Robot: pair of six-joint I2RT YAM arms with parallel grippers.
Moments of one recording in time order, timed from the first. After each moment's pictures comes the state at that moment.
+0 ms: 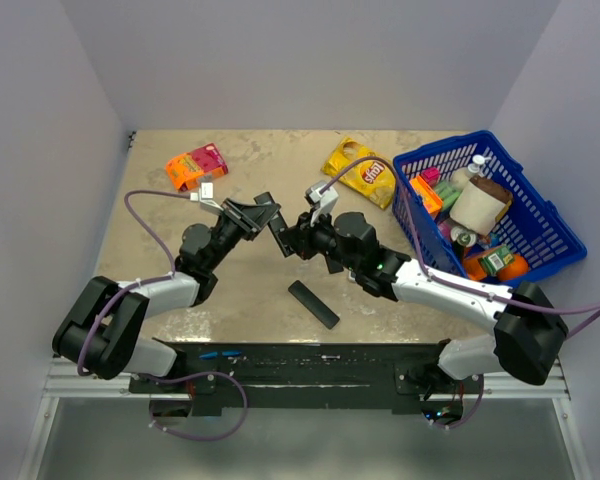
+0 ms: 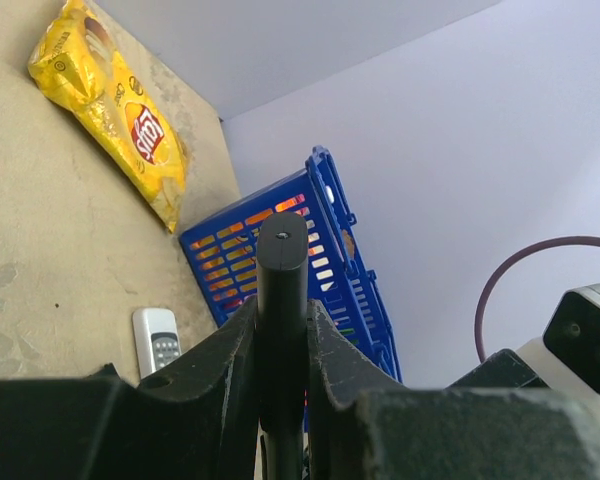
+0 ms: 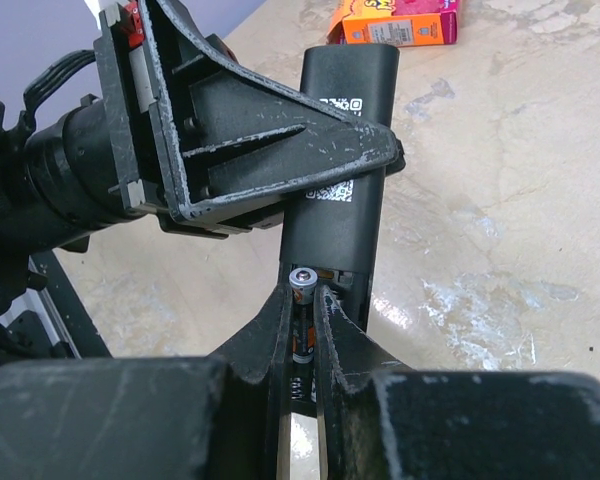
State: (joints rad) left arm -0.43 1.39 0.44 1.09 0.20 -1.22; right arm 0.89 1.35 0.86 0.30 0.02 0.32
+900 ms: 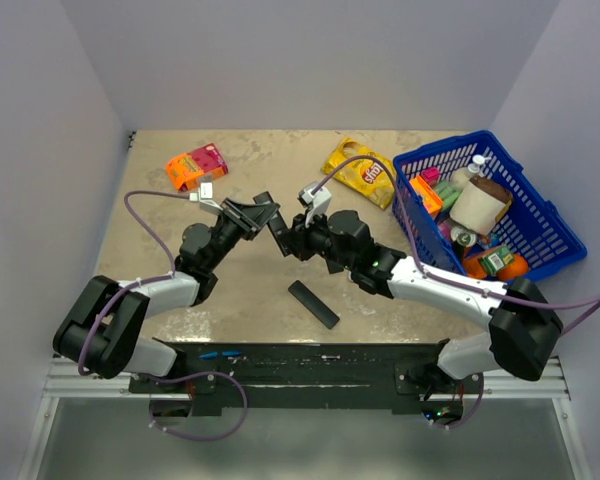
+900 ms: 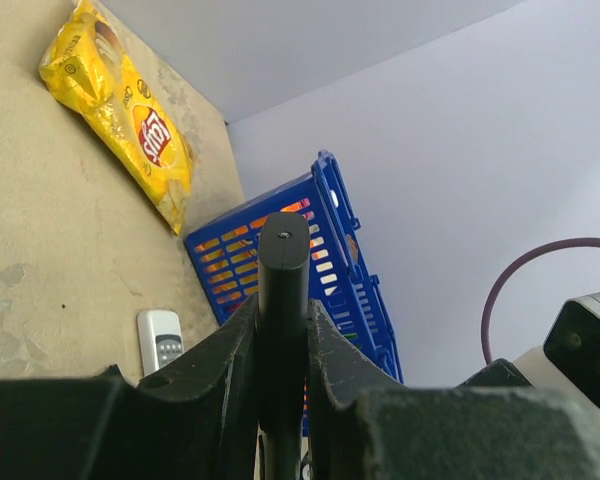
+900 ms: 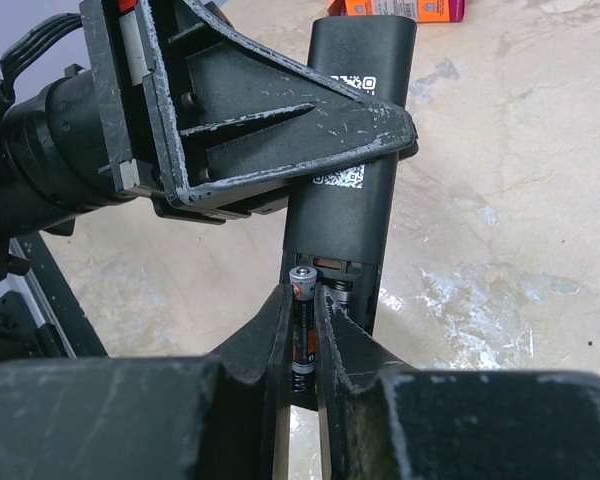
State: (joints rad) left arm -0.43 1.40 0.44 1.08 0.19 -1.23; right arm 0.89 1.38 0.89 0.25 0.01 0.29
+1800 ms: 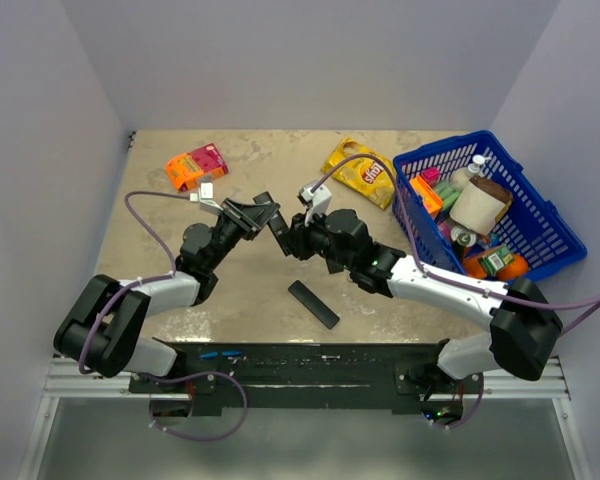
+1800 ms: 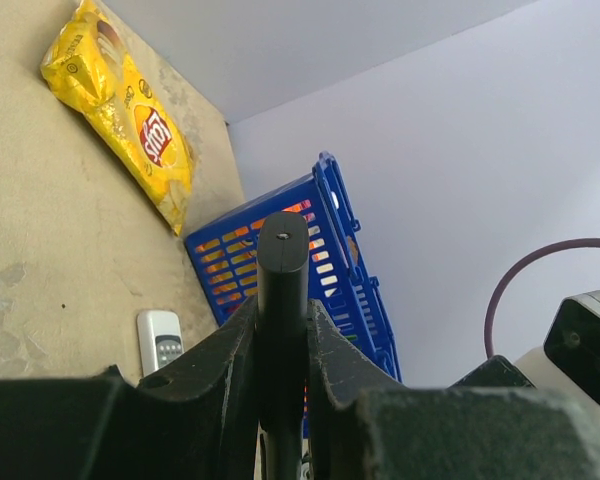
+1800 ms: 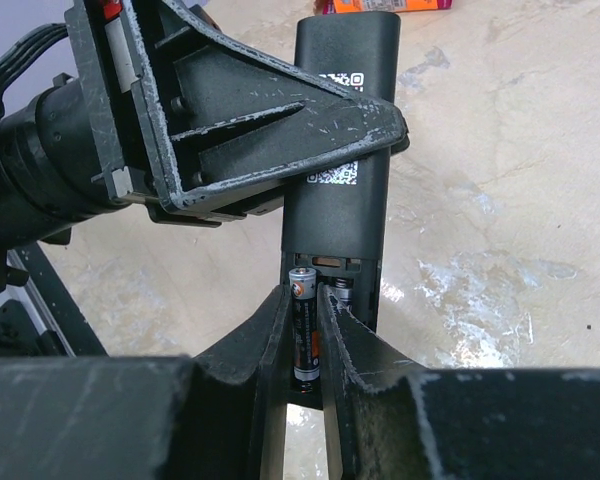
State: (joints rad) left arm -0.43 1.40 0.44 1.08 0.19 -1.23; right arm 0.90 1.39 0.91 0.21 0.04 0.31
